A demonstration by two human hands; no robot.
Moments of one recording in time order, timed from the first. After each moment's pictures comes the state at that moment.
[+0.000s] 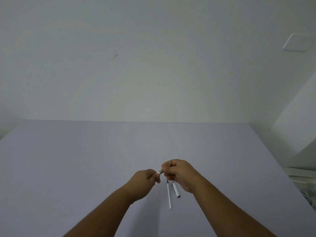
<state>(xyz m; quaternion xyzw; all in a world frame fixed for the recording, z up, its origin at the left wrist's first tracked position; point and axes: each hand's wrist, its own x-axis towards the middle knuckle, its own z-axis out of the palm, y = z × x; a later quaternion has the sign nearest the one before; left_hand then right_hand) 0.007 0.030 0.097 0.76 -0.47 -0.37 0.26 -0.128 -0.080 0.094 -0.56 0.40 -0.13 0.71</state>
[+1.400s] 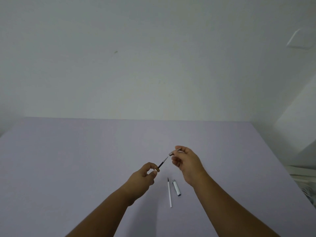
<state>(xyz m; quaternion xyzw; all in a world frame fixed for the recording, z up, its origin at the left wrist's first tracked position) 0.010 0.037 0.097 0.72 -0.36 -0.47 0.37 -0.122 -0.095 0.100 -0.39 0.42 -0.33 0.75</state>
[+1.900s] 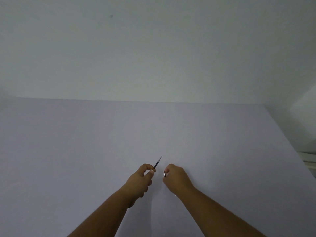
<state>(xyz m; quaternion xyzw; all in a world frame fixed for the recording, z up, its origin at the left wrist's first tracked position) 0.017 0.045 0.039 0.73 -0.25 -0.52 0.36 -0.099 -0.057 -0.013 -0.77 0.53 0.02 0.35</state>
